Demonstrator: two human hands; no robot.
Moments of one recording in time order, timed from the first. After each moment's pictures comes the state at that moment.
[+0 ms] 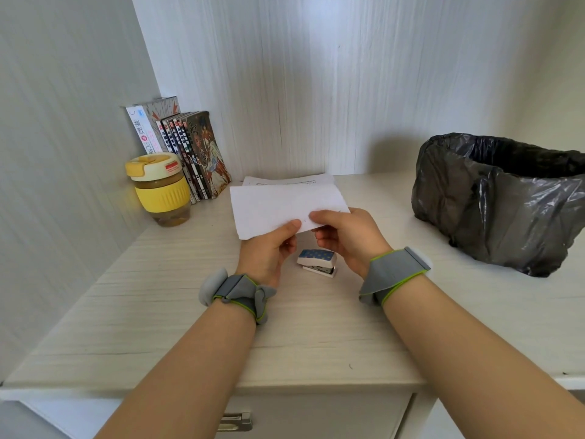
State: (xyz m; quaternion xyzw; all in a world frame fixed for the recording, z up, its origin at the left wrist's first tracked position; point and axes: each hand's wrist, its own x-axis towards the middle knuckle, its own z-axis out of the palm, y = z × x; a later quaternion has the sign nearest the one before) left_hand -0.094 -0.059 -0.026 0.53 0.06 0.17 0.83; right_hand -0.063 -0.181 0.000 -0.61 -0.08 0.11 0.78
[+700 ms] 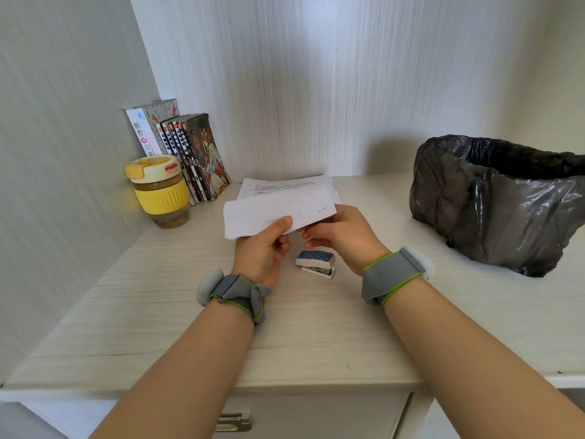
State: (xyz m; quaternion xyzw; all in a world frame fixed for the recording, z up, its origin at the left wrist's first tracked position) left_hand -0.094 -0.057 -0.024 0.47 0.04 0.20 0.86; right_hand -0.064 -0.182 0.001 -0.65 -0.23 0.11 0.72
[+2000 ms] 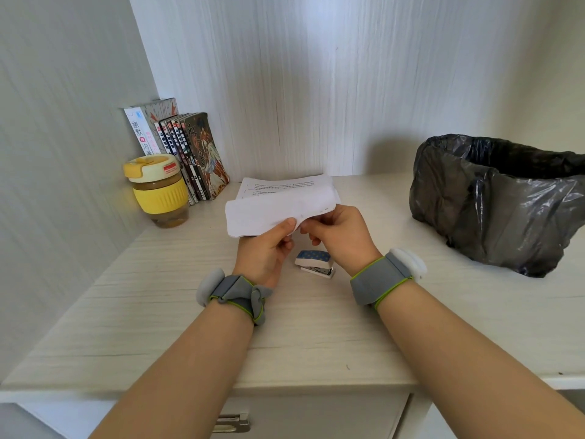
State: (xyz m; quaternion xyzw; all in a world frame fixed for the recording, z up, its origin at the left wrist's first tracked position) left_hand -0.094 -0.060 -0.025 0.51 0.03 0.19 0.84; right_hand -0.061 -0.173 -0.010 -0.70 -0.23 -0.02 0.68
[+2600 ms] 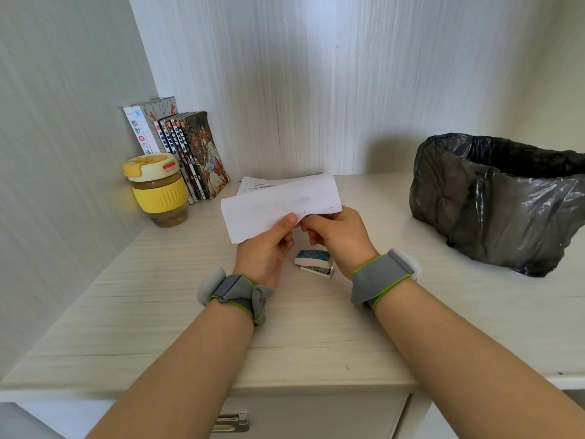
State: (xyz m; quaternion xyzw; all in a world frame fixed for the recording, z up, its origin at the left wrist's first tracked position) left_hand -0.095 -0.062 -0.025 0.53 0.02 0.19 0.83; right_hand -0.064 -0.171 -0.008 -0.65 -0.18 0.02 0.73
